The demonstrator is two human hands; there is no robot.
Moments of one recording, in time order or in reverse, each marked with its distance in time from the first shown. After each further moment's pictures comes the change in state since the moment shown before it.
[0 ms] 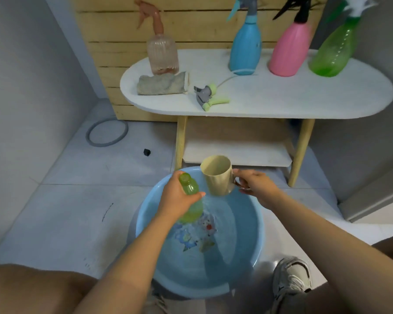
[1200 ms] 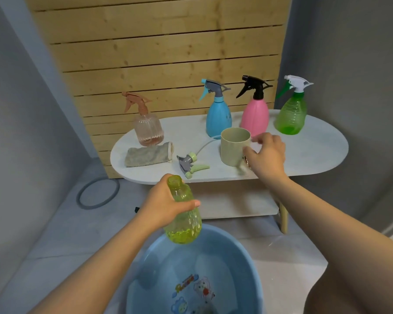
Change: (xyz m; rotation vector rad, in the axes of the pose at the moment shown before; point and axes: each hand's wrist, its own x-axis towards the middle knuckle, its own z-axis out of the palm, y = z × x) left_hand 0.040 0.151 -0.078 0.044 -0.088 0.231; right_hand 0.015 -0.183 -0.060 -0.468 0.650 -0.520
